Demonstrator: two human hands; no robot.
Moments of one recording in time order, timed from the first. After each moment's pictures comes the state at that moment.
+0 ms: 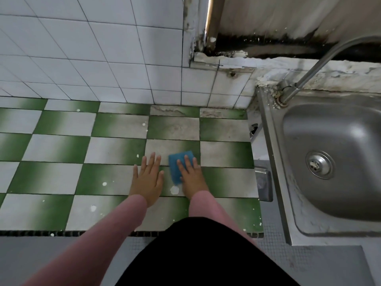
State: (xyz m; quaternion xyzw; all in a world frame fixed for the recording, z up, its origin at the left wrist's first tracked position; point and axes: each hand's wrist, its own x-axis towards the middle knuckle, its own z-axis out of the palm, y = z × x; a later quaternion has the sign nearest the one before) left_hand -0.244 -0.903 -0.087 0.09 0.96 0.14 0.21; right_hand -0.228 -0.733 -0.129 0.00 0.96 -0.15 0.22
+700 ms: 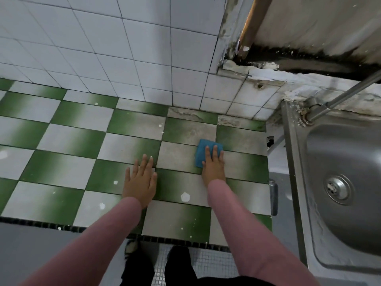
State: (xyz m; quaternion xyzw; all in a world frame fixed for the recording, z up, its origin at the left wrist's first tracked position) left_hand -0.257 -0.956 -0.108 0.03 0.97 0.13 0.19; right_hand -0.289 -0.714 -0.123 0.13 0.96 -0.18 0.20
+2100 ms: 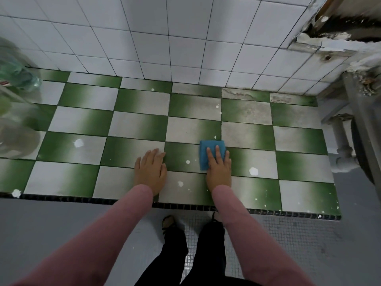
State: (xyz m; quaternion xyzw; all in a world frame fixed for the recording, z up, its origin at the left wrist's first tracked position) left_hand -0.250 -1.165 -0.106 0.05 0.98 0.14 0.16; right_hand -0.220 -0.947 -0.122 0.15 0.96 -0.17 0.15
